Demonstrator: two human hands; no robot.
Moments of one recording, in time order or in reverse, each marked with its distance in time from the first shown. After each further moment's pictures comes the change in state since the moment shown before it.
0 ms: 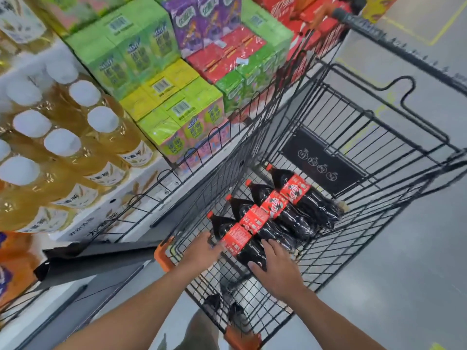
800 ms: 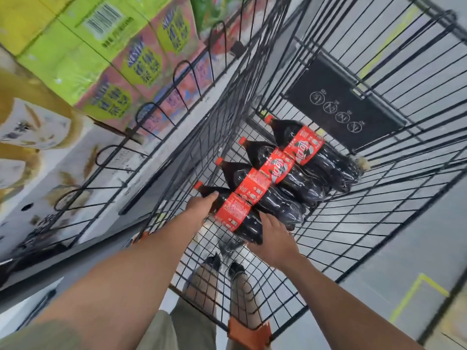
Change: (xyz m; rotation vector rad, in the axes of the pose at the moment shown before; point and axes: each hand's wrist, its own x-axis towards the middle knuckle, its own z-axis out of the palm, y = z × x) left_hand 0.163 -0.009 0.035 -0.454 0.003 -0.459; right_hand 0.091 0.022 0.057 0.049 -0.153 0.128
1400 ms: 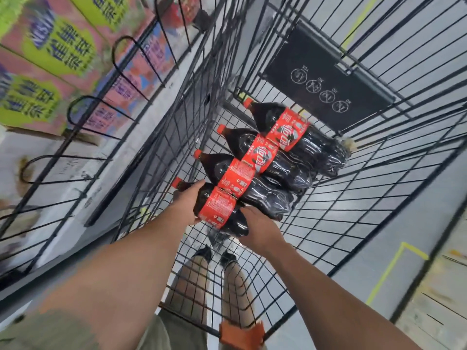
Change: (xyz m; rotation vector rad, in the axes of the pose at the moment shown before) left_hand 0.031 0.016 0.026 -0.241 -0.075 -0.250; right_hand 0.033 0.012 0.009 0.053 0.022 -0.069
